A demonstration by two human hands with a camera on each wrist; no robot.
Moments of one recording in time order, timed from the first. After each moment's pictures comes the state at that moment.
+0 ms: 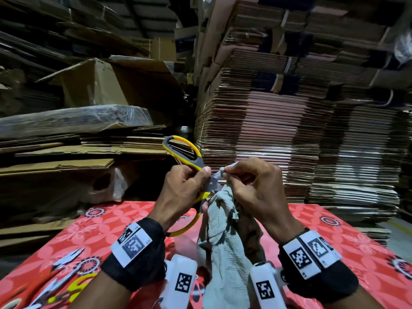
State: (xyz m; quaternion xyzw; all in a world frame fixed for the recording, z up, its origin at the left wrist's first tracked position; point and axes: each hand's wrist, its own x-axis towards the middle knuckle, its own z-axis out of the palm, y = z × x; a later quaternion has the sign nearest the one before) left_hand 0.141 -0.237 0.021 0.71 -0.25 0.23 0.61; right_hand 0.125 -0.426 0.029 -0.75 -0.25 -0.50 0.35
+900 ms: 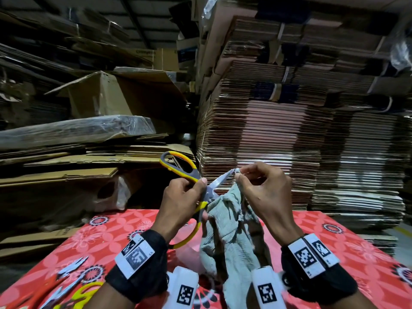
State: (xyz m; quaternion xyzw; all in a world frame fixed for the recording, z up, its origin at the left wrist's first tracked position) left_hand 0.137 -0.241 0.018 0.71 -0.18 0.18 0.65; right_hand 0.120 -0.437 0.037 -0.75 -0.15 -0.50 0.41
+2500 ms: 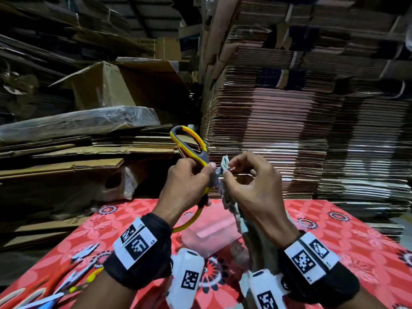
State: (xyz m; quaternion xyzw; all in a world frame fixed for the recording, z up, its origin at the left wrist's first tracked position) left_hand 0.105 -0.237 0.045 0.78 -0.16 0.22 0.56; right_hand 0.104 -0.398 0.026 -0.73 -0.20 -0.48 0.44
